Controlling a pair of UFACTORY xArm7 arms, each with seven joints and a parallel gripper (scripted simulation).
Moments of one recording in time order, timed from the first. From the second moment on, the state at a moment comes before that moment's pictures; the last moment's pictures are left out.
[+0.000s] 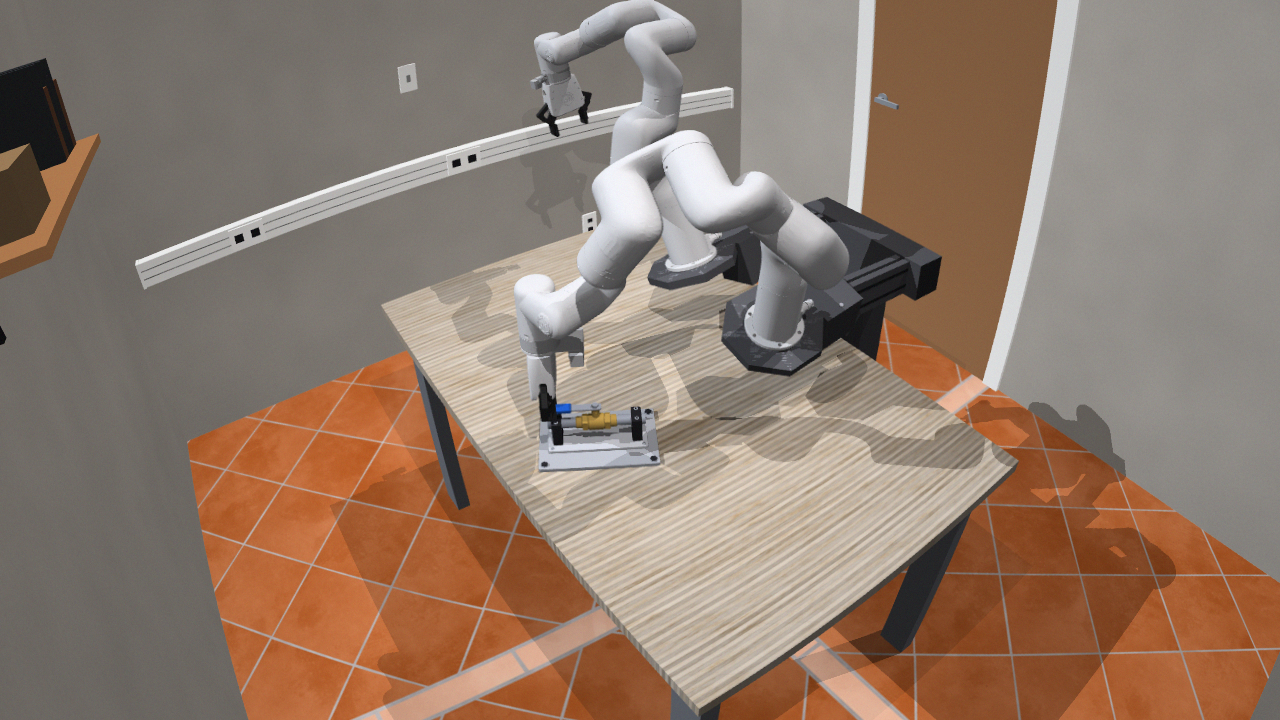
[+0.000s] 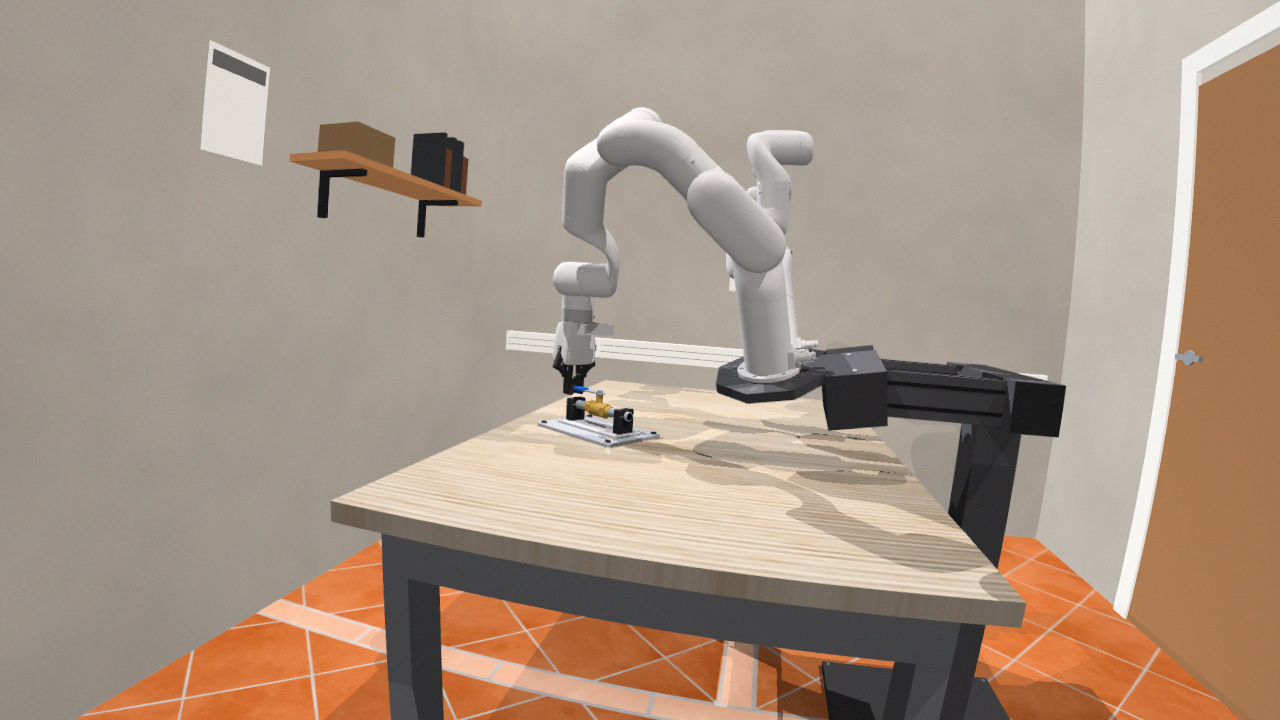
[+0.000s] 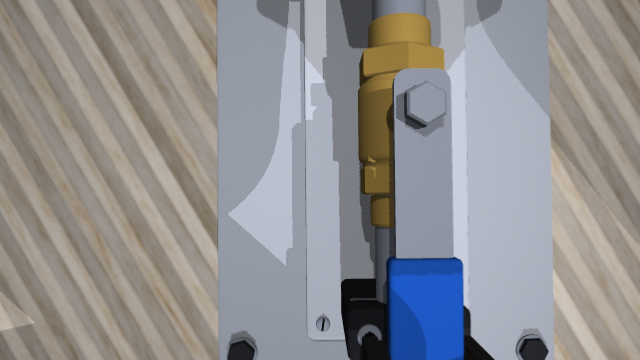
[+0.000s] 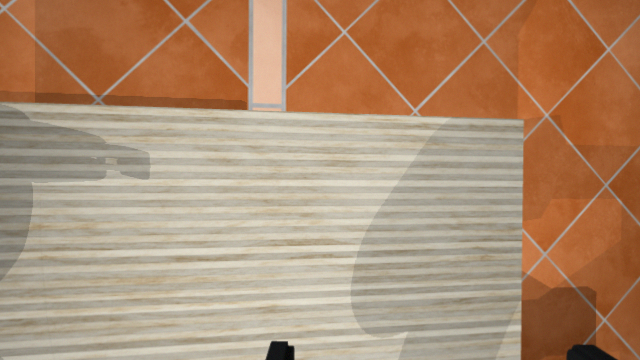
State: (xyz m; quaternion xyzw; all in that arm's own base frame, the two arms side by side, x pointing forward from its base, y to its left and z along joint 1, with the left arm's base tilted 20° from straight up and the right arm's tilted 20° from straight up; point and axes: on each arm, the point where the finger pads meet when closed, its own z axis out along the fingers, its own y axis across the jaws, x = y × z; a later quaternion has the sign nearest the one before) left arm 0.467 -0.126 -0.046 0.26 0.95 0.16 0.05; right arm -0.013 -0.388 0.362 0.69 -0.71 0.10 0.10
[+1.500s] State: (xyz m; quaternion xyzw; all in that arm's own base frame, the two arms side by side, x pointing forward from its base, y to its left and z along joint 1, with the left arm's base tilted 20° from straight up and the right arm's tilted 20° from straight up) left arm 0.463 -0.132 -0.049 0.31 0.94 0.17 0.04; right arm -0.013 -0.388 0.362 0.69 -0.71 0.10 0.10
